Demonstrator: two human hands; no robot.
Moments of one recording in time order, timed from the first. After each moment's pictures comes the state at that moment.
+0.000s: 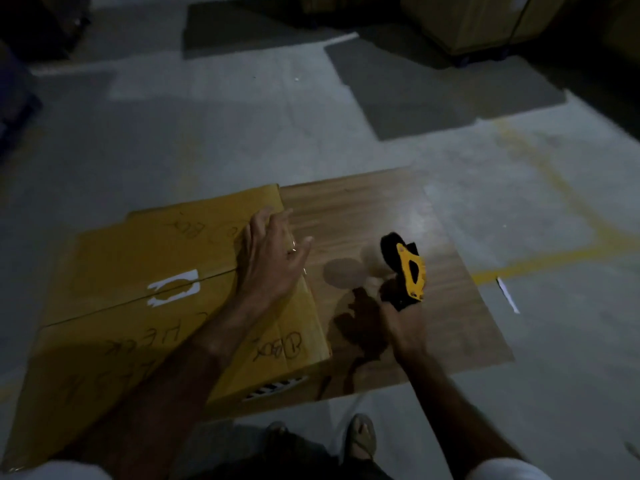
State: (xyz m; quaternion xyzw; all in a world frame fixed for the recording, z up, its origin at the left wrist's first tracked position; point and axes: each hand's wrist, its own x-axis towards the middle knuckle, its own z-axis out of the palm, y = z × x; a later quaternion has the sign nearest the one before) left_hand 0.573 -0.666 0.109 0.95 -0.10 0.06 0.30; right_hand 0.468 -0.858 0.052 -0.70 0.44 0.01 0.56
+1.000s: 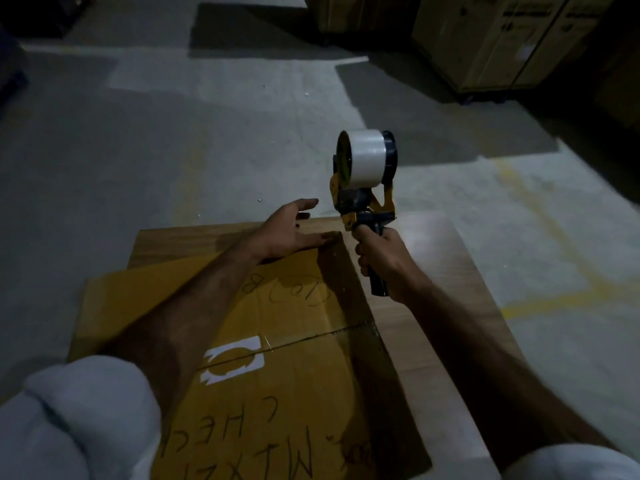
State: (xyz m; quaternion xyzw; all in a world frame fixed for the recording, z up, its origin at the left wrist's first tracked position) left_hand 0.780 -0.575 0.110 0.83 -0.20 -0.20 0.48; right_hand 0.676 -0.763 0.145 -0.74 0.16 0.07 0.64
